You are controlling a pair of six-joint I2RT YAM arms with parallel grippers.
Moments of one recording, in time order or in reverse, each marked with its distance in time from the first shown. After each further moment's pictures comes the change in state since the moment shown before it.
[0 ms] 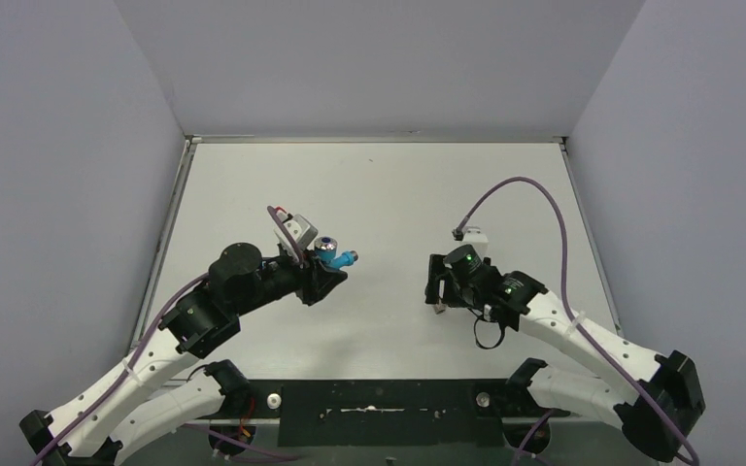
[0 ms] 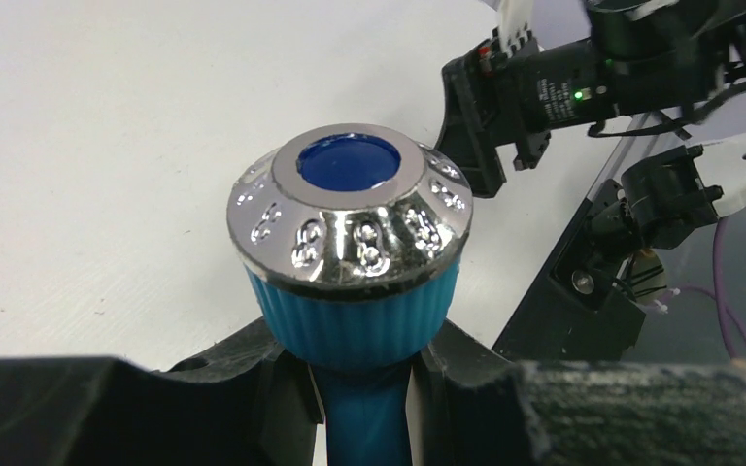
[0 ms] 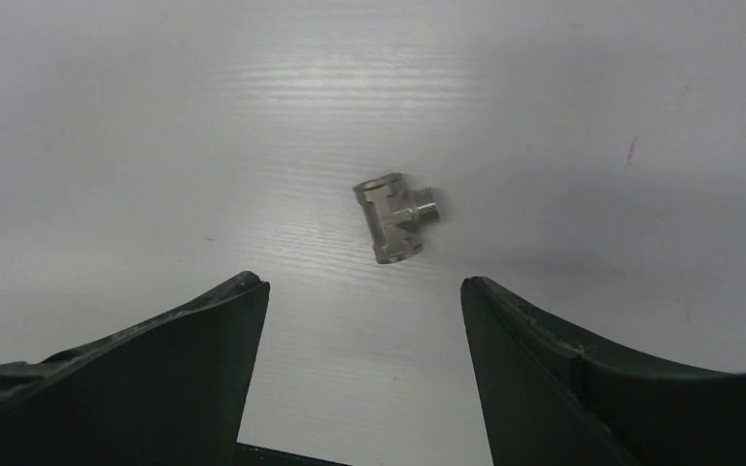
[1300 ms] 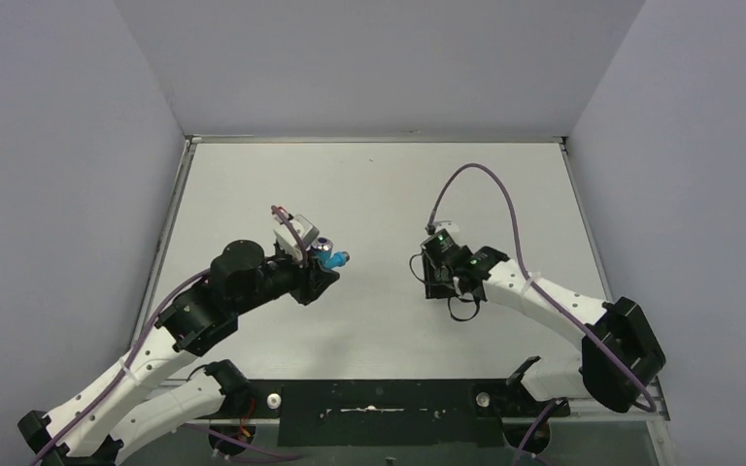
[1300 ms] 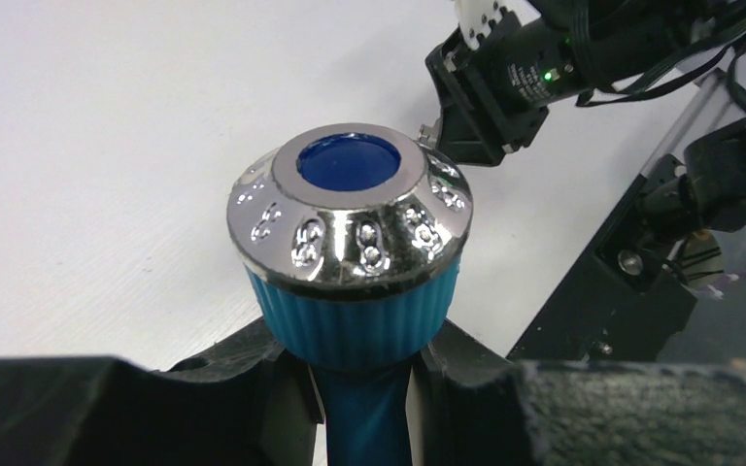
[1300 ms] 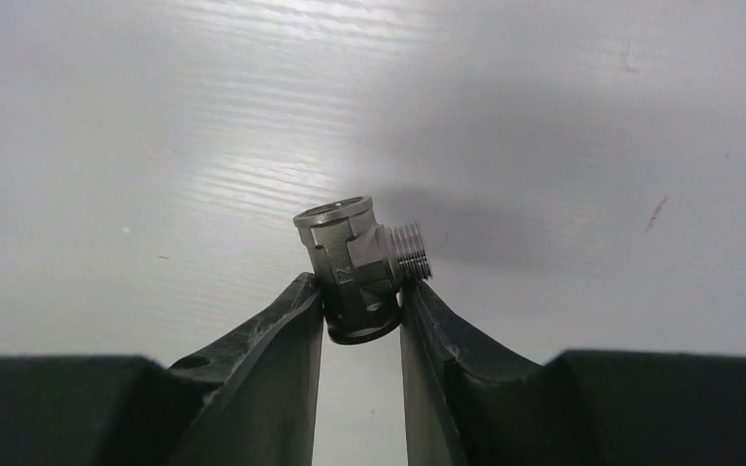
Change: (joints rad) left arm 0.007 0.013 0.022 -0.095 -0.041 0.040; right arm -0.071 0.310 0.010 0.070 -0.074 -0.128
